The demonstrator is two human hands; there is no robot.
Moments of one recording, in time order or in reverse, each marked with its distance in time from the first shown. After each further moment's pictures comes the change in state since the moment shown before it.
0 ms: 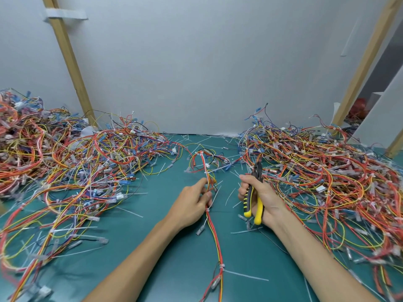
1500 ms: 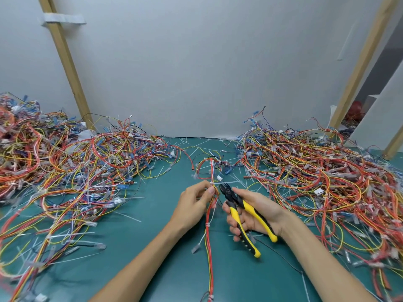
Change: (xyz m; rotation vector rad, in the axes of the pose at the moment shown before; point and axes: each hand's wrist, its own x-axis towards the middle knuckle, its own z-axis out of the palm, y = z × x) left_hand 0.001 0.010 0.008 -0.367 0.101 -0.080; right_hand -0.009 -0.008 -0.009 -0.384 -0.550 0.504
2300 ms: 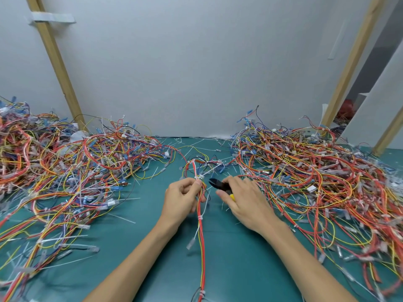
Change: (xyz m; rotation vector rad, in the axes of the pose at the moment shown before) left_hand 0.003 0.006 -0.005 -0.213 0.202 -0.073; right_hand 0.014 0.012 0.000 -1.589 0.892 -0.454
